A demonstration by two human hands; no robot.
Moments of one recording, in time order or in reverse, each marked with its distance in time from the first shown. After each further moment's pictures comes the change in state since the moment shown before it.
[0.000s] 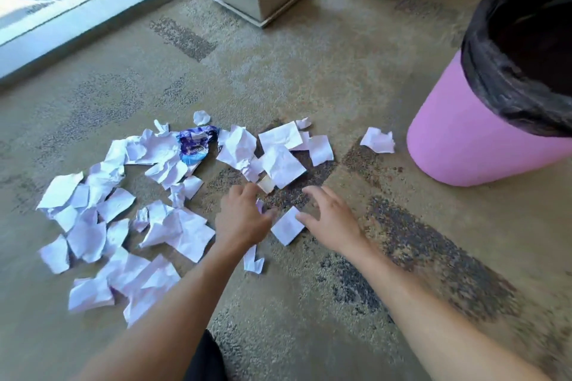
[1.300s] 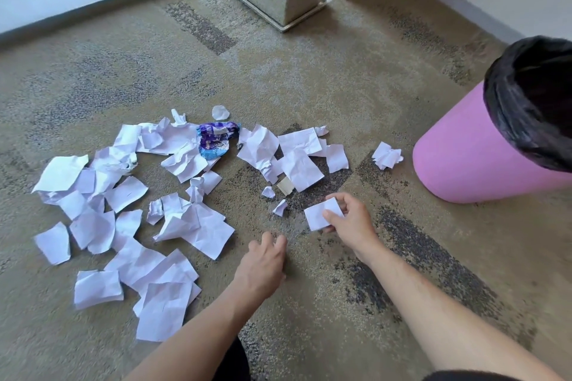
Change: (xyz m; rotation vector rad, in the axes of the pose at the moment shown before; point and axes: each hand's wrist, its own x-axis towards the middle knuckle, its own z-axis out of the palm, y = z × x) left_hand -0.038 -0.067 0.040 0.344 -0.279 0.370; right_hand 0.006 -0.015 0.018 0.455 0.192 0.331
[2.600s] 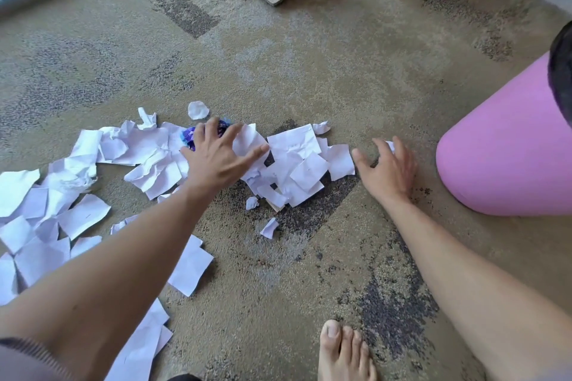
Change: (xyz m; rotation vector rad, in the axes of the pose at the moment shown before) left_hand 0.168 -0.082 -0.118 -0.171 0.392 -0.241; right_hand 0.166 0.021 -0.050 -0.727 0.370 -0.142
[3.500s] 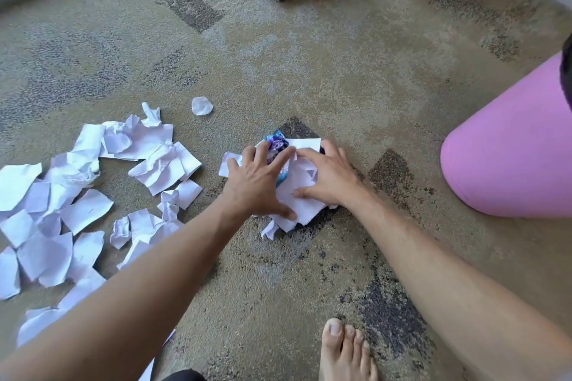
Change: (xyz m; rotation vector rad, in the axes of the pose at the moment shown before) left_hand -0.043 0.046 0.017 0.314 -0.194 0.291; right_hand -0.039 -0.098 -0.013 -0.044 -0.470 -0.390
